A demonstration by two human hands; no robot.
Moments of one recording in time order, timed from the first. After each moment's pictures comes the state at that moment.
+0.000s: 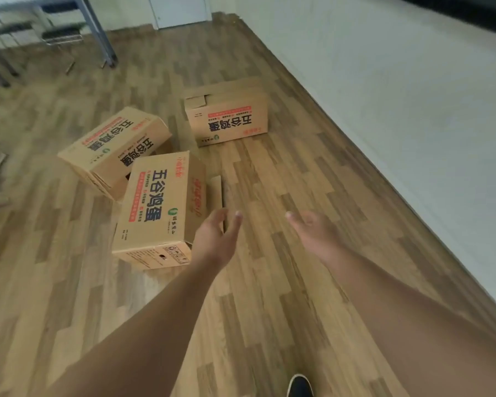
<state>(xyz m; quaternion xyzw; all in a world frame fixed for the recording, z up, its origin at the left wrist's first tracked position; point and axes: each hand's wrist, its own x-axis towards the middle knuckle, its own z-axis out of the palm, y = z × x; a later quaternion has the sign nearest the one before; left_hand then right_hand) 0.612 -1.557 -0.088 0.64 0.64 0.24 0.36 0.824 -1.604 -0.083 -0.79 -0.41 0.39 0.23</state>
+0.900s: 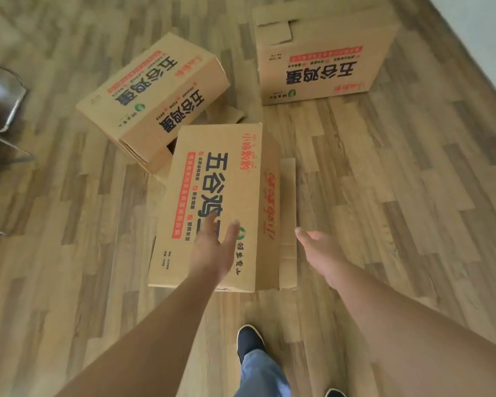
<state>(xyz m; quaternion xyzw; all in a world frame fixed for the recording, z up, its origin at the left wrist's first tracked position) 0.401 -1.167 -0.299 0.50 0.75 0.19 0.38 0.614 -1.175 -0.321 -0.77 -0.31 0.54 0.12</state>
